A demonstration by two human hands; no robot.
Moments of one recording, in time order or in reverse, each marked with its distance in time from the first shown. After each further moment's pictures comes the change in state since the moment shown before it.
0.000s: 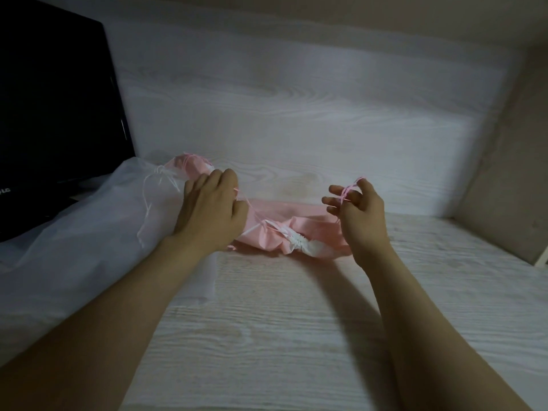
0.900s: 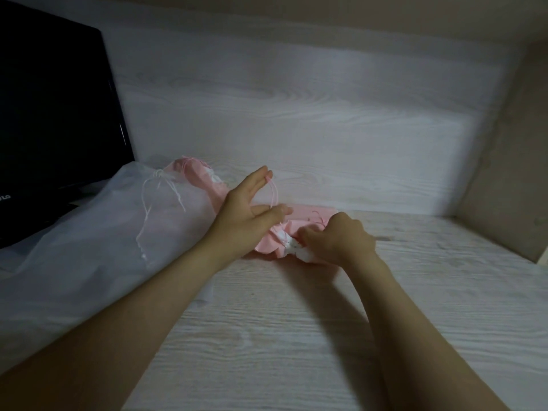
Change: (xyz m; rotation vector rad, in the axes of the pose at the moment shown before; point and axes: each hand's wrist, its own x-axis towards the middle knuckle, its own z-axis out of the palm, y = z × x) left_hand -0.005 0.046 0.006 -1.128 -0.249 -0.217; right_hand -0.025 -0.009 0.016 -1.003 -0.218 0.200
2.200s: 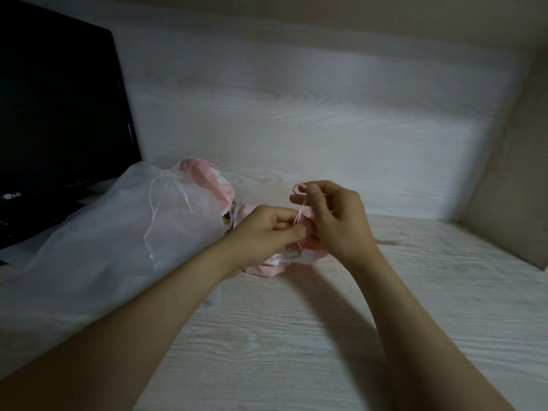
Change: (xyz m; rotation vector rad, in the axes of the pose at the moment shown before) left_hand -0.016 0.015 0.009 -0.137 -0.341 -0.162; right_hand -0.014 -0.019 -0.009 0.731 0.115 -0.530
